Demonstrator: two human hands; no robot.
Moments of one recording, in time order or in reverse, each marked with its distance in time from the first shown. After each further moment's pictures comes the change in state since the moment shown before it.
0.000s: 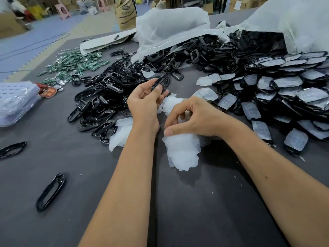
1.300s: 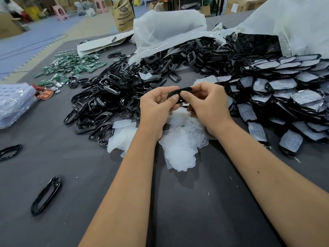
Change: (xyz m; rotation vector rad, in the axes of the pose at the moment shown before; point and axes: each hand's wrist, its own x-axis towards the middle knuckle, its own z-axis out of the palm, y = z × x) left_hand -0.011 -0.011 0.002 0.284 -0.335 0.018; right_hand 0.011 0.023 -0.005 0.194 0.803 0.147
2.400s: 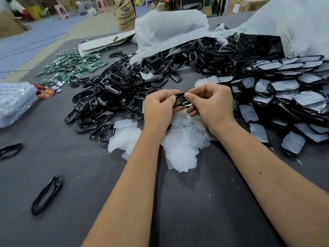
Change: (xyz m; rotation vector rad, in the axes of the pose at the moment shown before) left_hand 0.001 -0.002 0.007 0.119 0.078 -0.024; right_hand 0.001 0.002 0.001 0.174 0.013 0.037
